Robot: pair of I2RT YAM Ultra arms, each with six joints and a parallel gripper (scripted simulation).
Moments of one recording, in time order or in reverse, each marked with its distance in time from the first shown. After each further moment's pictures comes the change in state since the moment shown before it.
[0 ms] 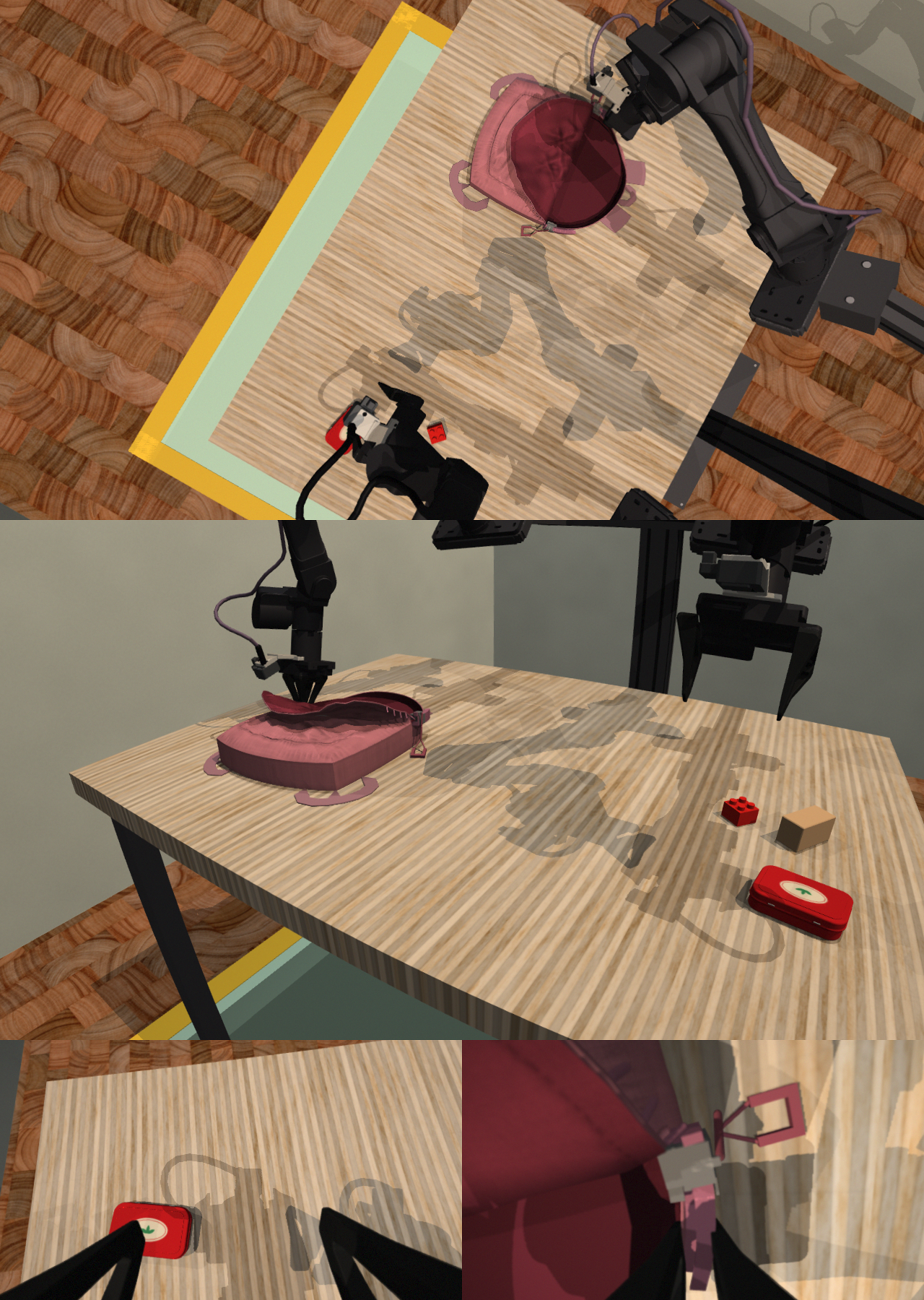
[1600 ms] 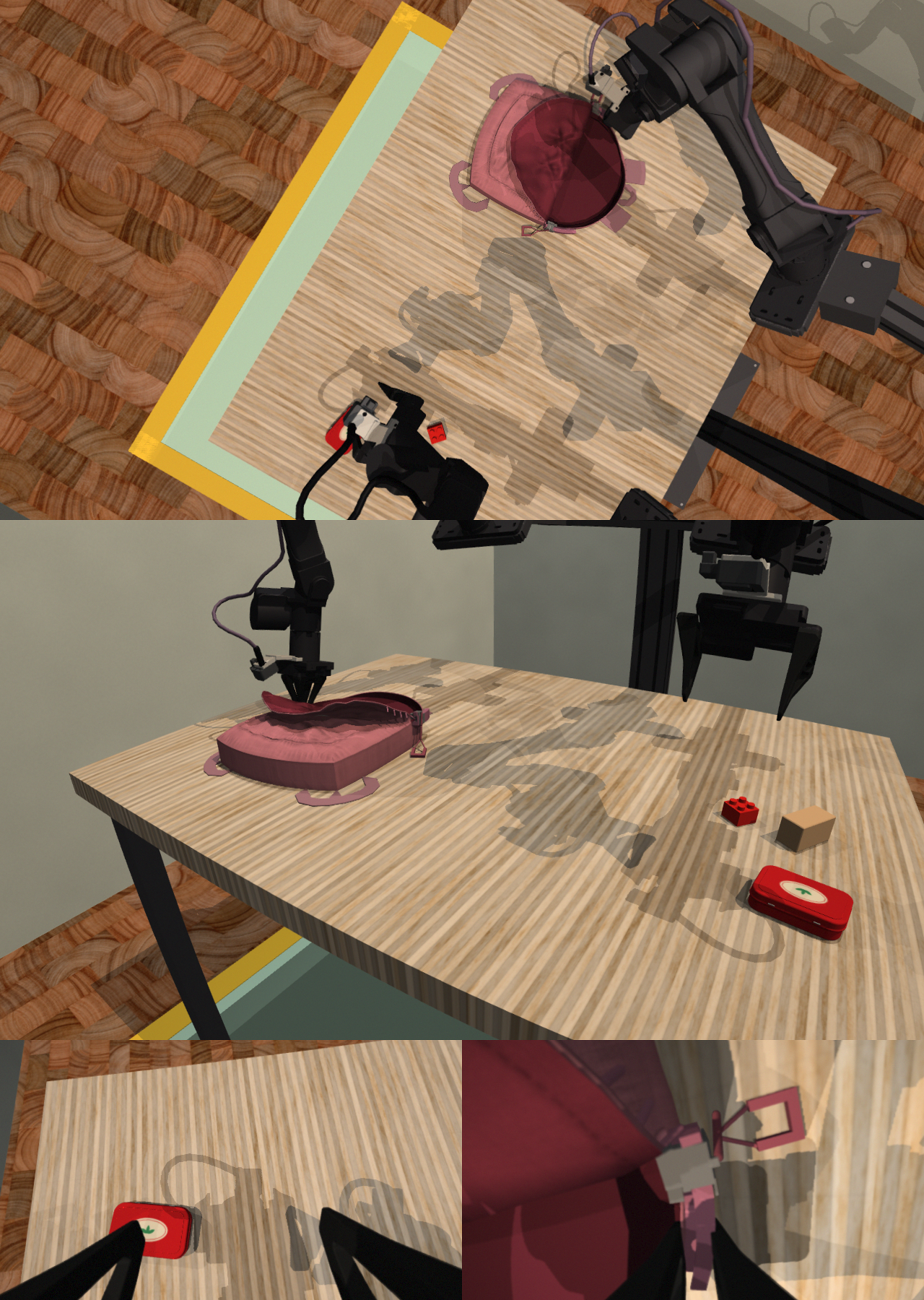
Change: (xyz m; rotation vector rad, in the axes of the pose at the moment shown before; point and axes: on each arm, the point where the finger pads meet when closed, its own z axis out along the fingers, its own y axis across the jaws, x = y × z) left arm 0.000 0.000 0.000 0.000 0.000 0.000; right arm -0.002 -0.001 0.001 -0.002 0.010 0.005
